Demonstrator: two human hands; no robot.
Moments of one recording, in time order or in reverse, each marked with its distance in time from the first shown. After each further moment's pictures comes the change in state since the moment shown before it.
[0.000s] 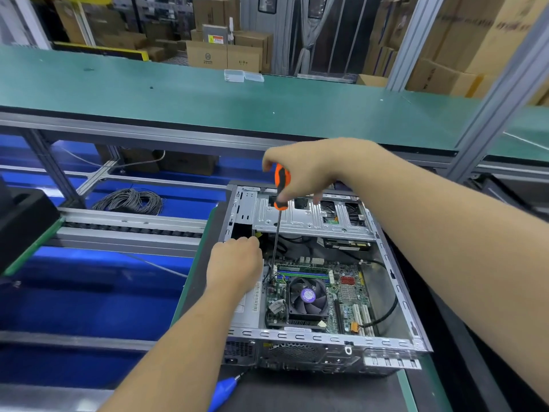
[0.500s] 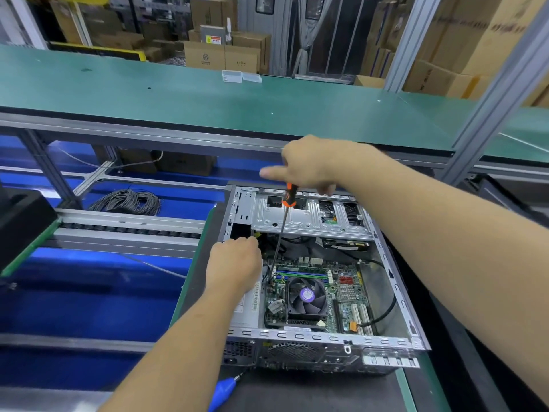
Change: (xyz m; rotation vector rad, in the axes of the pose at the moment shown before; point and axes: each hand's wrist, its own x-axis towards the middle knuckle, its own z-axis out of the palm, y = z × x) left_hand 0.000 0.000 0.001 -0.003 0.003 0.009; right_hand -0.001 0.006 0.000 -0.131 0.134 0.044
